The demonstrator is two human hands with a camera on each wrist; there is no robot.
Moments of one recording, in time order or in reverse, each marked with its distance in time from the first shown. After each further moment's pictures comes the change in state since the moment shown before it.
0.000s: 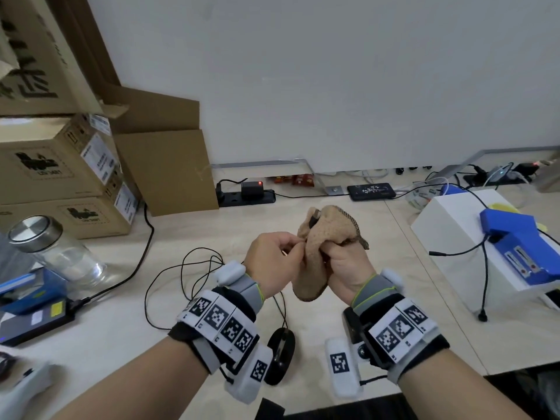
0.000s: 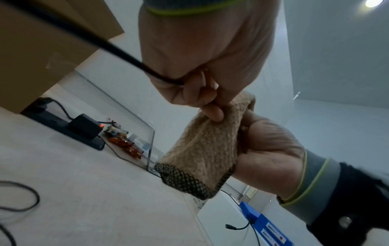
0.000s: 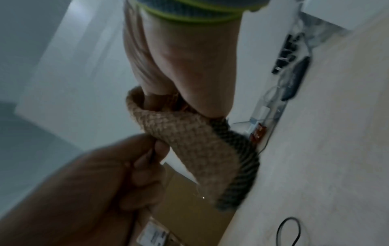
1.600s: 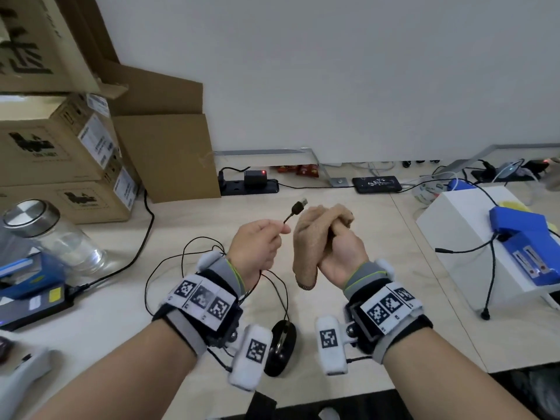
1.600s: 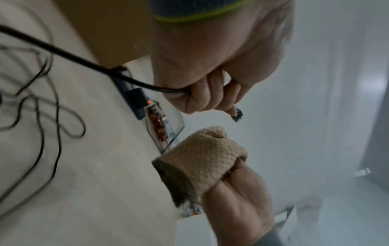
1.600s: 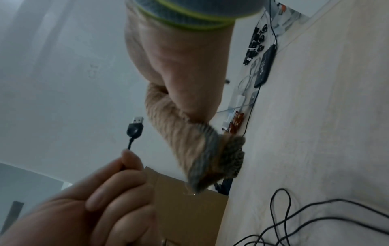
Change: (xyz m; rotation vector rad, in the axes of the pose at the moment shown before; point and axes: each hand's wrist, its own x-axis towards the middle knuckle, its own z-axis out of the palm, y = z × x) left_hand 0.016 -0.017 -0.024 -0.576 -0.049 -0.395; right_hand 0.034 0.008 0.008 0.317 0.152 0.219
